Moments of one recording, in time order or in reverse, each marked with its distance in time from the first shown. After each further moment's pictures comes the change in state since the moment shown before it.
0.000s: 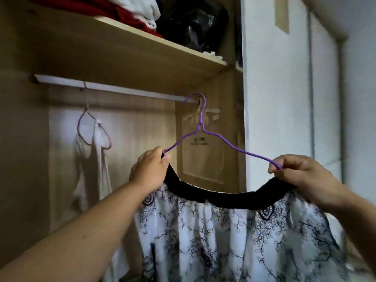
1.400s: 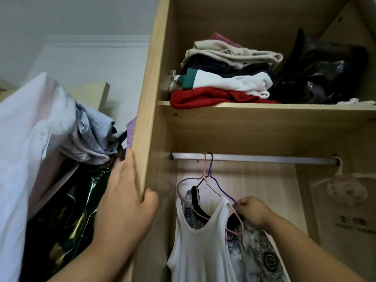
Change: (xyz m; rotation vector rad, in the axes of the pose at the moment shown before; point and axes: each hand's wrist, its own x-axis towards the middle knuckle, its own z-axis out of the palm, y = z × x) left_hand -0.055 -0.050 -0.232 0.443 0.832 -0.107; right_hand 0.293 -0.016 0.303 -0.405 -0.283 -0.280
